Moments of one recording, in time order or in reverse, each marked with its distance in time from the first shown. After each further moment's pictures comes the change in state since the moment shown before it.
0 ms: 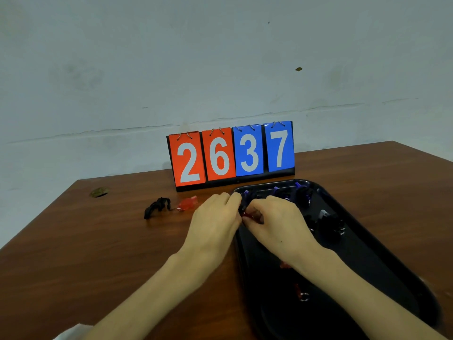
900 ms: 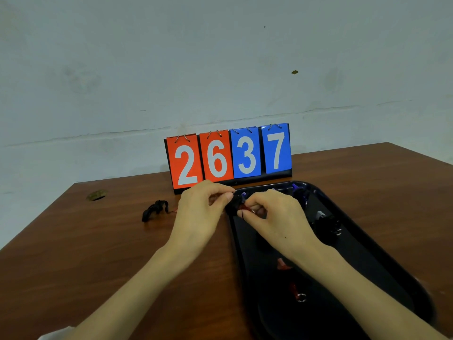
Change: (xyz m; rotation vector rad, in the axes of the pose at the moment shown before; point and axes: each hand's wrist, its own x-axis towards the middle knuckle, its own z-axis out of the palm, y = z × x) left_hand 0.009 -0.010 -0.016 -0.529 0.158 -0.271; right_hand 0.002 0.002 -0.007 0.114 0.085 0.027
